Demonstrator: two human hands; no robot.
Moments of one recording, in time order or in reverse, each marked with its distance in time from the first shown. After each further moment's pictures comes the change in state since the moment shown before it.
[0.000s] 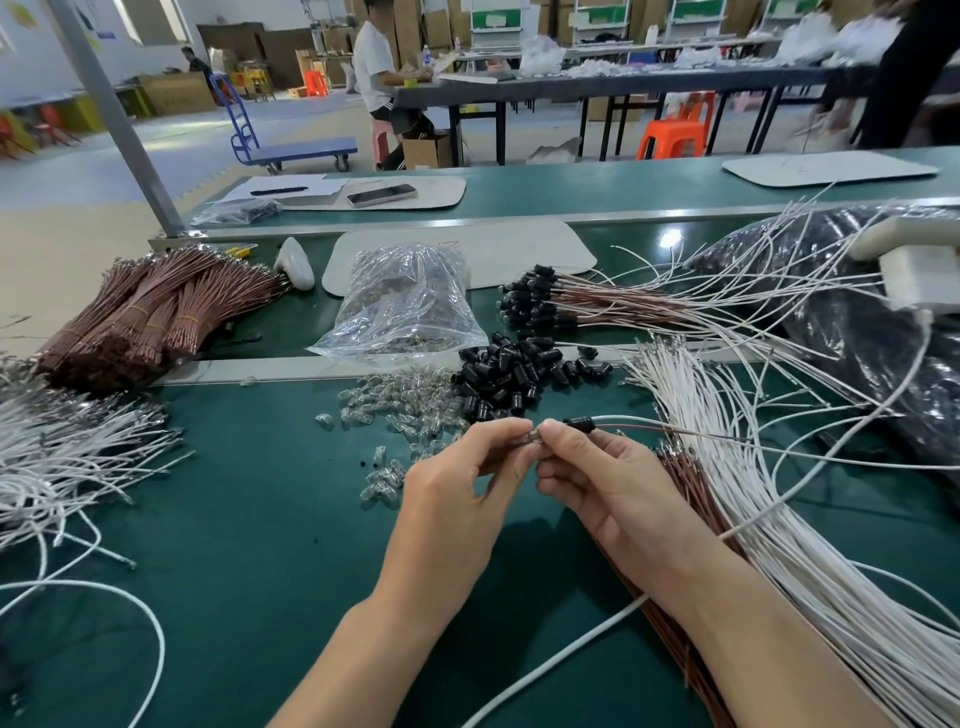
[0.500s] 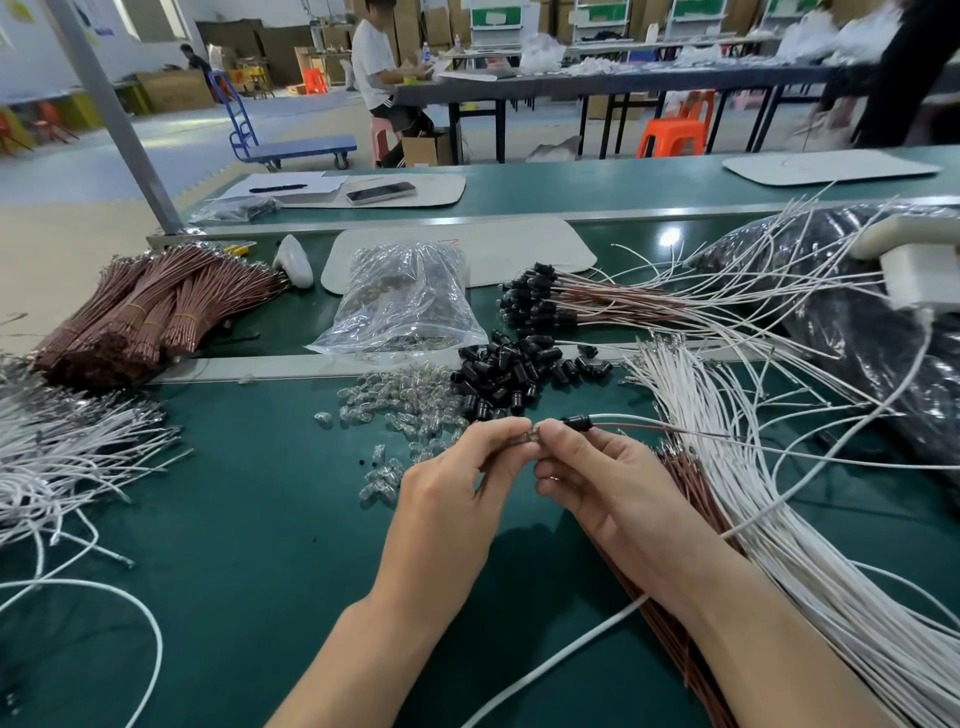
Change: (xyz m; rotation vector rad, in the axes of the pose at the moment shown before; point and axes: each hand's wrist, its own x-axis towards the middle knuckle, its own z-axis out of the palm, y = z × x) left_hand -0.002 0.003 -0.003 0.131 0.041 0.072; right_hand -0.001 0.001 -0.002 0.024 -0.041 0.012
